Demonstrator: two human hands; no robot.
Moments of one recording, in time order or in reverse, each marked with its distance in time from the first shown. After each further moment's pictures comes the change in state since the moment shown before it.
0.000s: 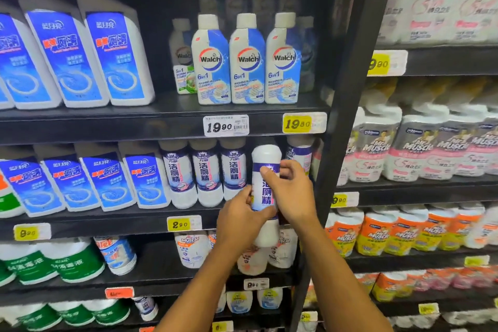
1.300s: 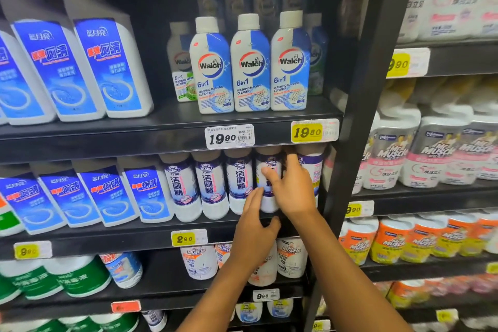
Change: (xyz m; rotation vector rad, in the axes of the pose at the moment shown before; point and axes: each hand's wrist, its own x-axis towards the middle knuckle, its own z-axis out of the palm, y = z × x) left_hand 0.023 -0.031 0.026 -0.104 -0.088 0.030; right_hand 0.041 -0.005 0.019 -0.444 -0.027 -0.183
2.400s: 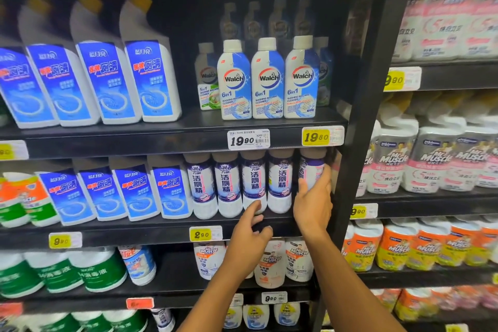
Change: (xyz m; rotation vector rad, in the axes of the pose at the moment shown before) left_hand -0.038 0.002 -0.042 -0.130 -0.026 -0.084; right_hand -0.028 0.018 0.008 0.026 0.331 0.196
